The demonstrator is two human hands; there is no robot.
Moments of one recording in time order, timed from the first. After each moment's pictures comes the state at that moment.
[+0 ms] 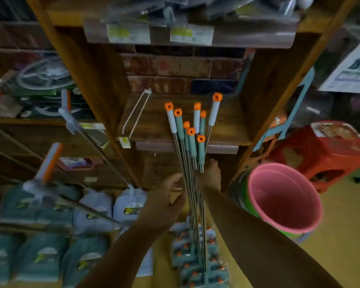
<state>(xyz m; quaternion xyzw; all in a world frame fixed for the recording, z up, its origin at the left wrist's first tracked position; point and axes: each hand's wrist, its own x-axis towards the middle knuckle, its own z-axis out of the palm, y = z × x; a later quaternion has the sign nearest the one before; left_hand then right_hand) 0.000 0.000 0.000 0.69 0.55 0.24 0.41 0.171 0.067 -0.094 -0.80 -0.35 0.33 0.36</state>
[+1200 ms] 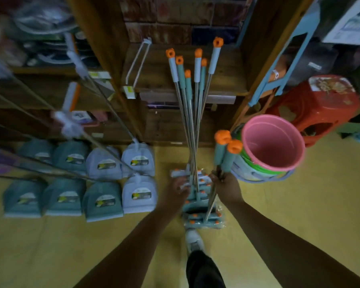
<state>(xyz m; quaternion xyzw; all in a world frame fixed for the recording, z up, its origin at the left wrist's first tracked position) -0.024 -0.163 -0.053 0.54 0.61 0.14 0.56 0.165 -0.175 -0.082 -0.77 -0.37 0.40 0.33</state>
